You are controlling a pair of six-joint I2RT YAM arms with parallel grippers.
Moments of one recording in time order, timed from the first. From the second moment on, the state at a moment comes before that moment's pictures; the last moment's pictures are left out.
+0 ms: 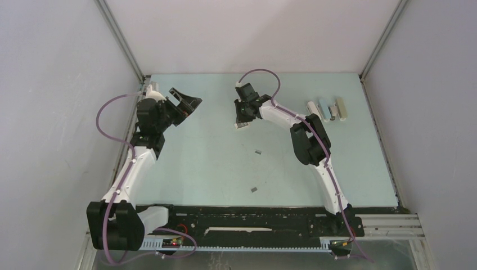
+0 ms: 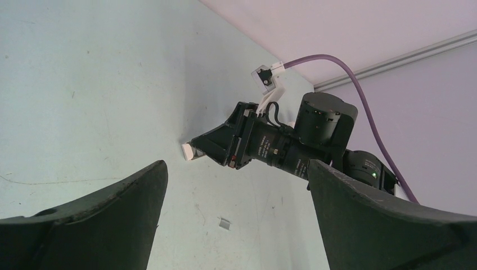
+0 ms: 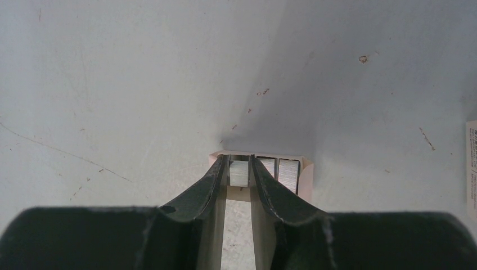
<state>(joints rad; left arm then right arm) -0.02 1.13 0.84 0.03 0.34 -0.80 0.62 2.37 1.97 -0.49 -0.04 0.39</state>
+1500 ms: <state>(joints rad) -0.02 1.13 0.84 0.03 0.34 -0.80 0.62 2.37 2.01 -0.45 -0.07 0.33</state>
